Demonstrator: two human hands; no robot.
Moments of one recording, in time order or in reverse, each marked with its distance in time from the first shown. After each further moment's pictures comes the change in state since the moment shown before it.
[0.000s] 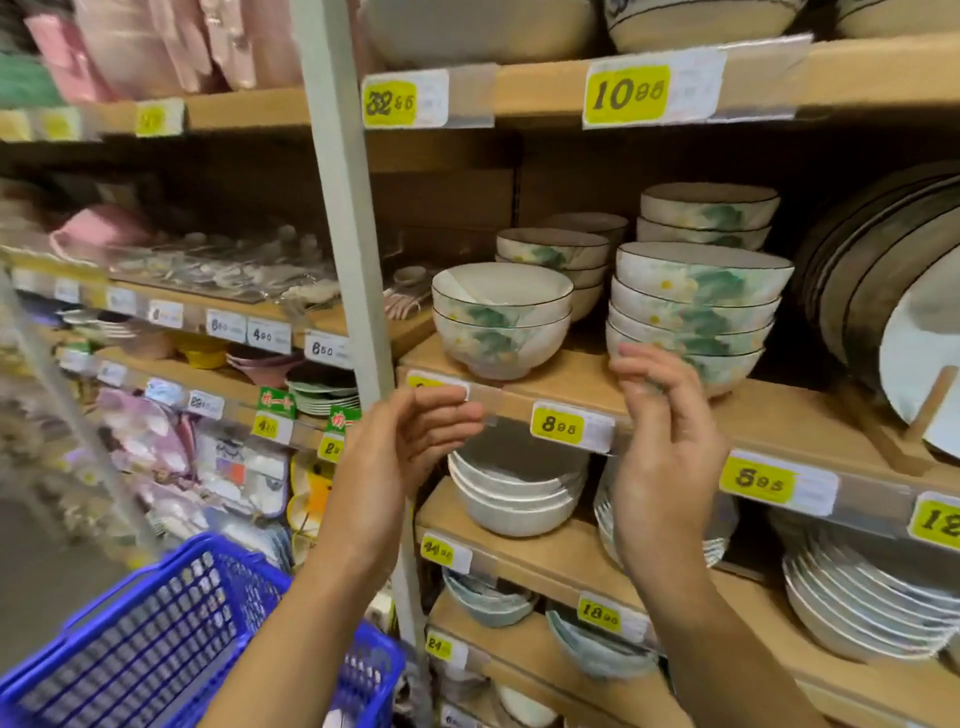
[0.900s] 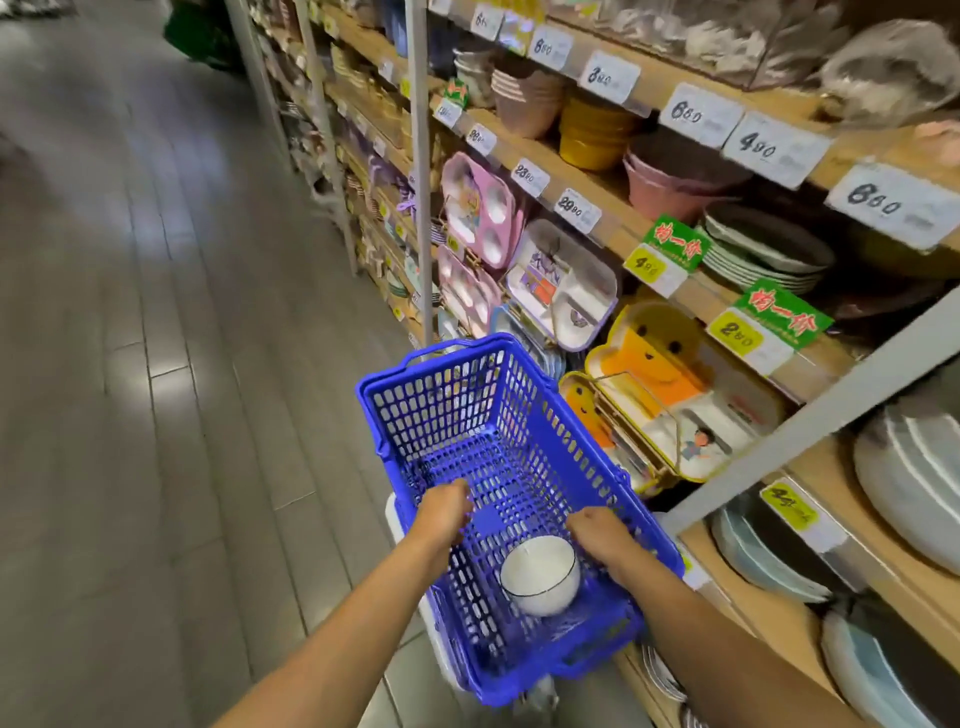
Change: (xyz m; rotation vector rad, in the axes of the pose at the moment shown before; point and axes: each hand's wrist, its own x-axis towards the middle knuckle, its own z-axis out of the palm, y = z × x) left_hand -0.122 -0.179 -0.365 0.130 0.785 -0.908; right_hand -0.323 0.258 0.197 -0.850 -1.391 0.993
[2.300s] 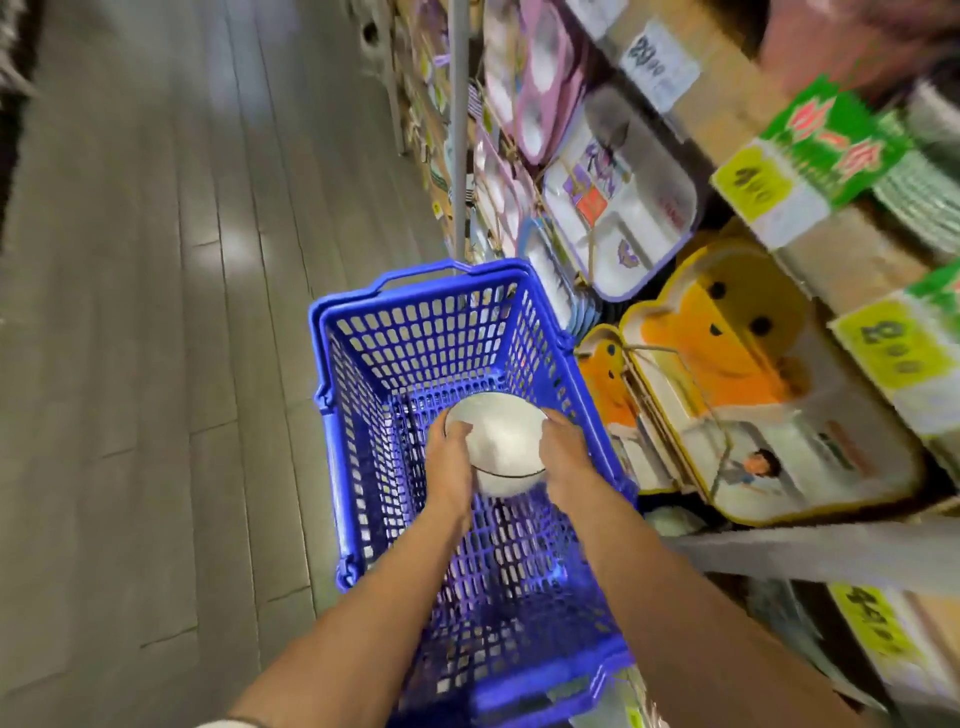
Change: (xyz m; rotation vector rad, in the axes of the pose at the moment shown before) left_hand 0.117 -0.019 0.101 -0.442 0.346 0.091; right_hand 0.135 -0.046 0.025 0.504 -0.096 0.062
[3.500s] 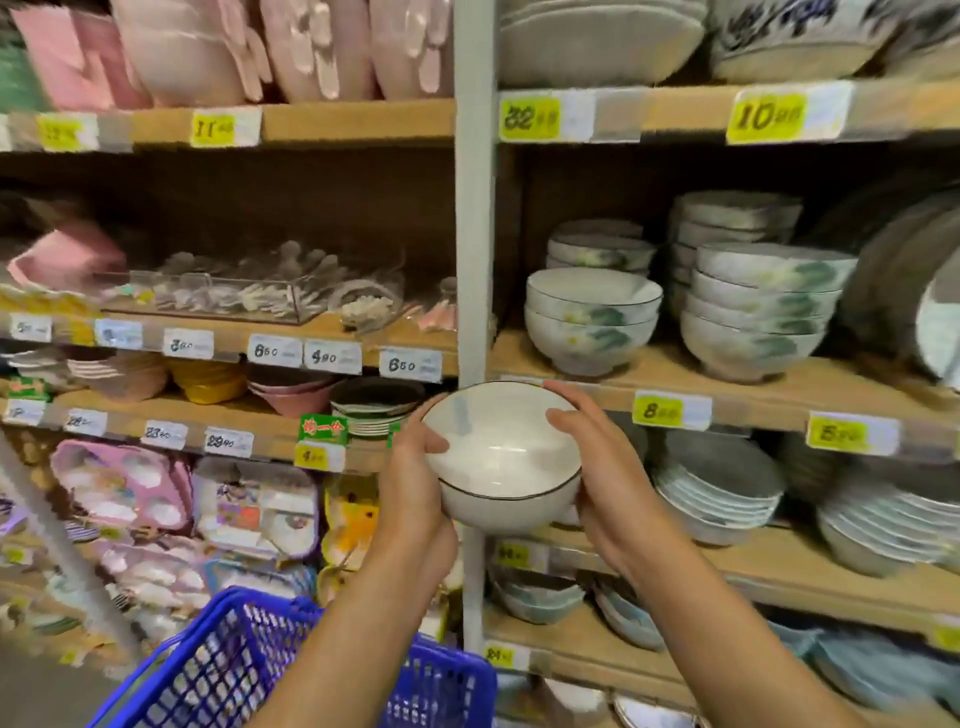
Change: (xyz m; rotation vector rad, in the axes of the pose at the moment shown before) left_hand -0.348 0.213 0.038 -0.002 -1.171 0.133; right_hand -0.424 -0.100 -0.177 0.620 0.668 -0.798
